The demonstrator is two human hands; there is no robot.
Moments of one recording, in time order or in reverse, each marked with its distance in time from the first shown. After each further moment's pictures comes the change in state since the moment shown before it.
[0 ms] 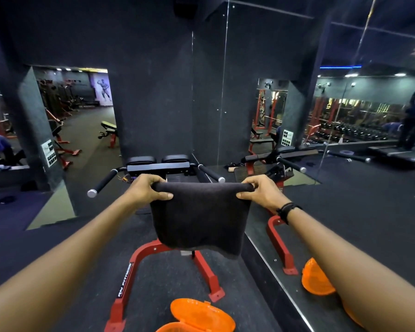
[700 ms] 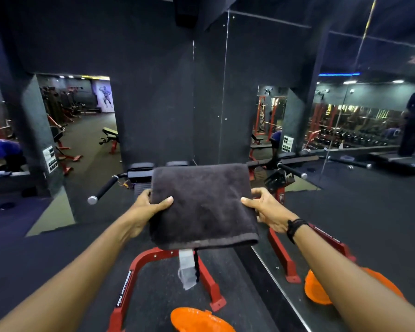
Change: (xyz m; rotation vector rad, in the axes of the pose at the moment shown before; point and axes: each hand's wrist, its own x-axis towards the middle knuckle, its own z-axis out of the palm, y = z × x) left_hand -0.025 -0.002 0.016 -0.656 -0.060 -0.209; right_hand -0.018 0.000 0.011 0.822 -0.171 0.325
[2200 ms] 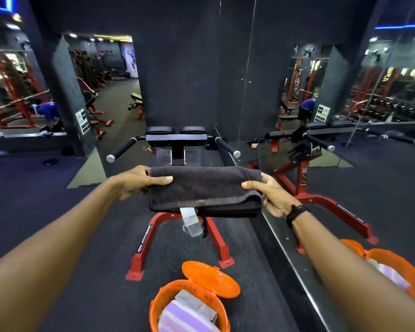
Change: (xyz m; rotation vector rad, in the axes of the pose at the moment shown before) left_hand -0.019 -0.010 0.001 0.328 -0.091 -0.203; right_hand 0.008 0.056 -0.024 0.290 -0.209 -0.066
